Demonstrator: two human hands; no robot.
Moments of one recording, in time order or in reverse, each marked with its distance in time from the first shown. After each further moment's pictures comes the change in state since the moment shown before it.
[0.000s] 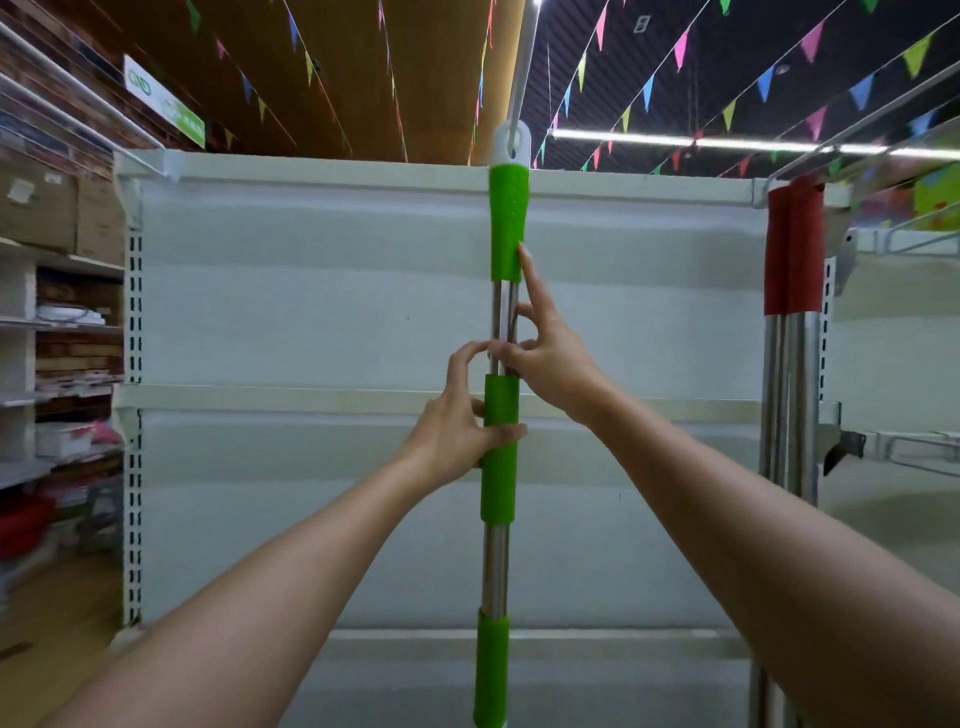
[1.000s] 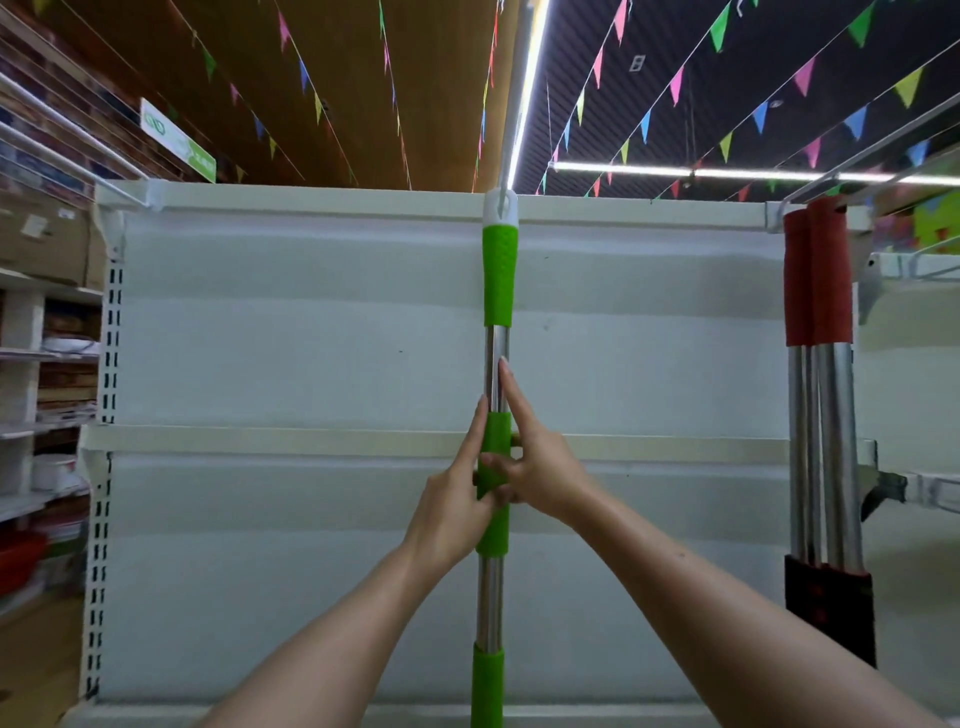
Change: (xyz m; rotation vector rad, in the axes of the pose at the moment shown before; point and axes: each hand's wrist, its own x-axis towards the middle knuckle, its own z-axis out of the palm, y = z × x) left_hand 0.025 -0.054 0.032 0.163 0.137 0.085; right_hand -0.005 0.072 0.029 -0.109 -0.131 0.072
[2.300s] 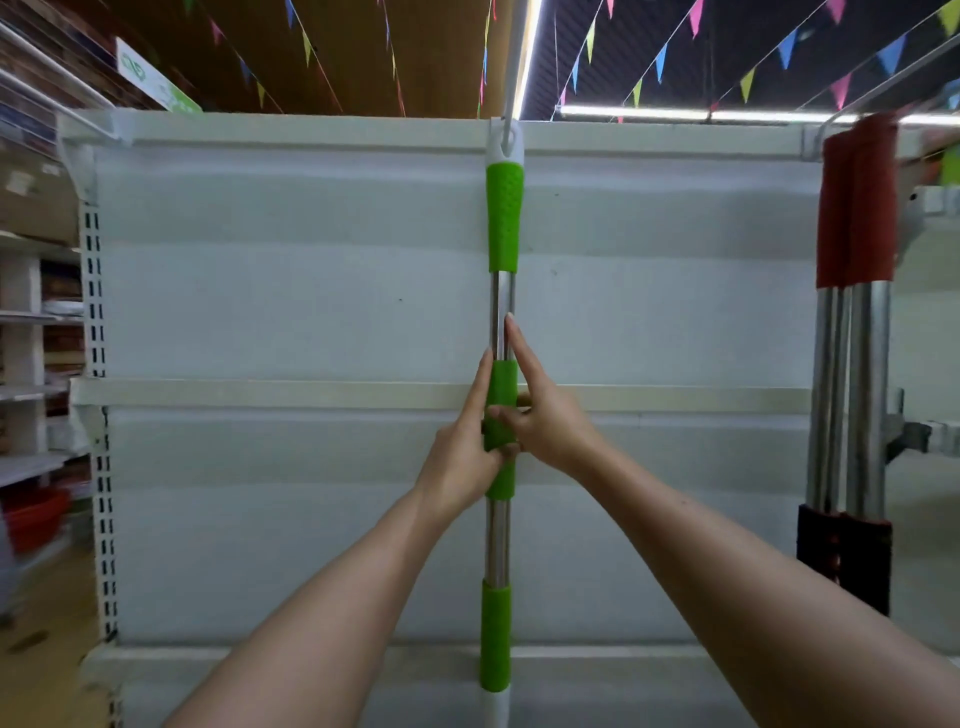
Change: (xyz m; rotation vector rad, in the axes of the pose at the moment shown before) left_hand 0.009 -0.010 0.008 -0.008 -0.038 -0.067; right_hand 0.014 0.026 0.011 -0.011 0.058 0.014
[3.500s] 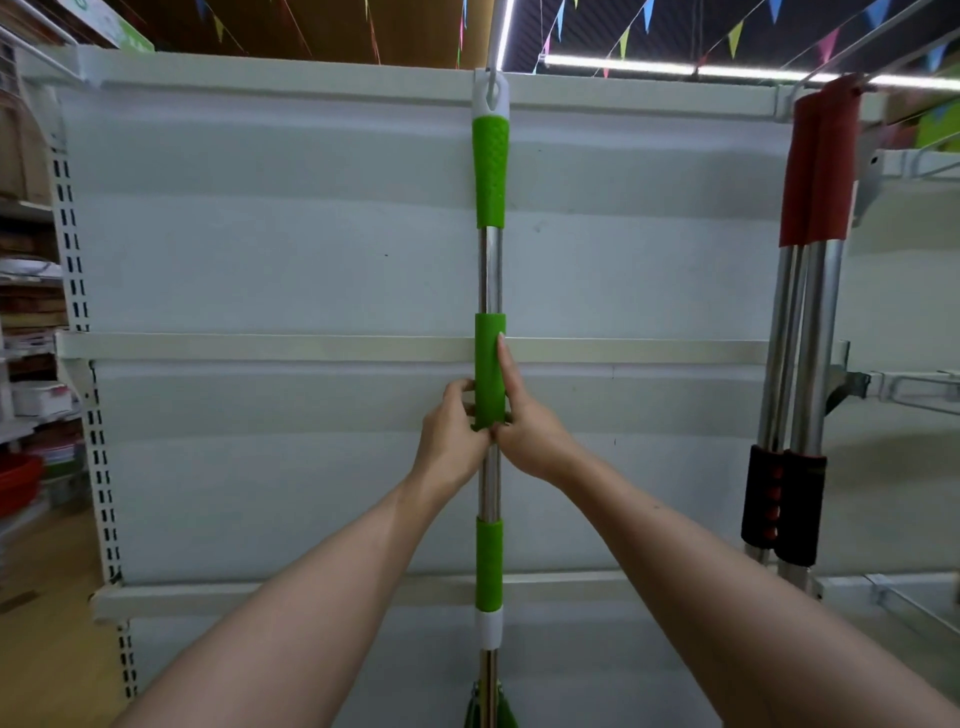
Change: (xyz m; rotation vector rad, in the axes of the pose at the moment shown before) left_hand -0.028 -0.008 0.018 -0.156 0.061 -0.222; right_hand -0.061 -0.007 0.011 -0.001 -0.171 0.199
